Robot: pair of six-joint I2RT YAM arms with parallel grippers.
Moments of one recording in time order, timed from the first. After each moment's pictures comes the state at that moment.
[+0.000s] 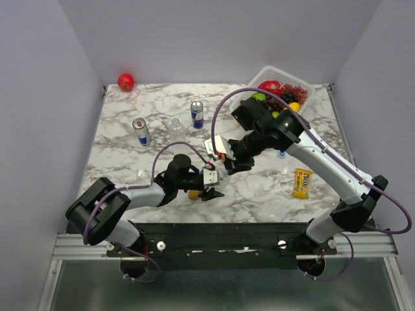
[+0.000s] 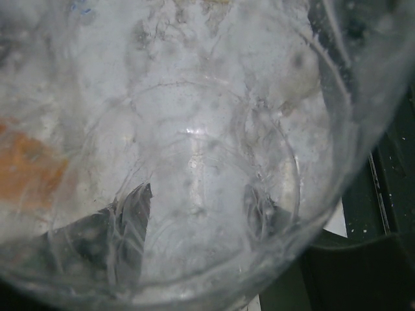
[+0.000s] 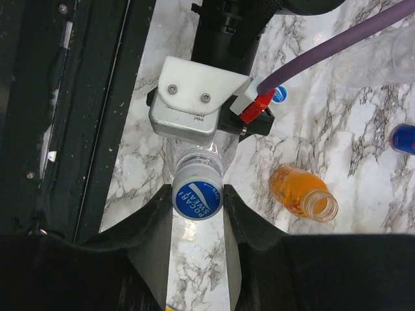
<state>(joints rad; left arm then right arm) -0.72 1.42 0.45 0.61 0.76 0.36 0.85 1.55 1.77 -1.28 -0.52 -0.94</state>
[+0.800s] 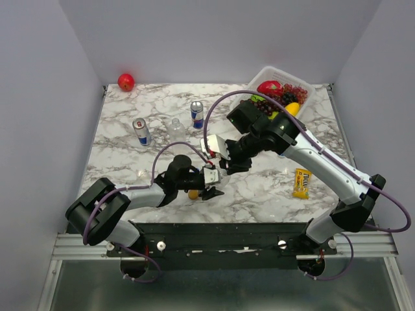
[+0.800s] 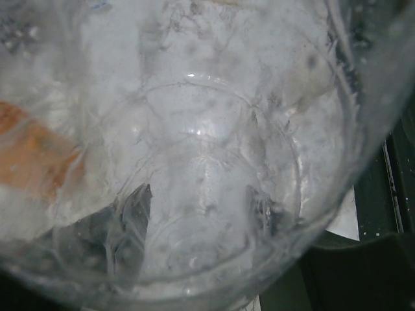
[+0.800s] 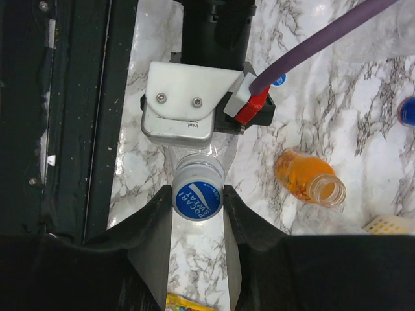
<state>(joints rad) -0.72 1.42 0.44 0.61 0.70 0.36 0.89 1.55 1.75 -1.25 -0.42 -0.83</state>
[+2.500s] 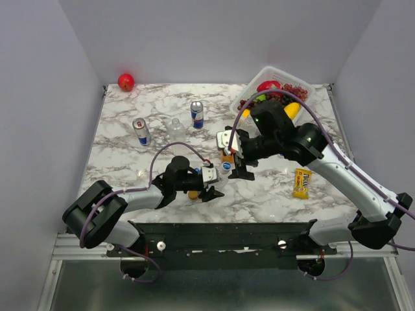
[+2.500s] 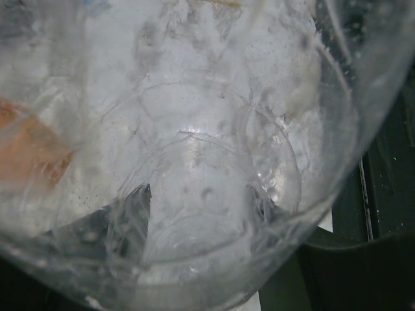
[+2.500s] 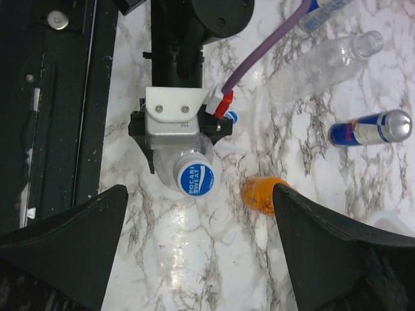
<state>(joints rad) -0.73 1.39 0.42 0.63 0.70 0.25 0.84 1.31 1.58 -0.98 -0.49 -0.75</state>
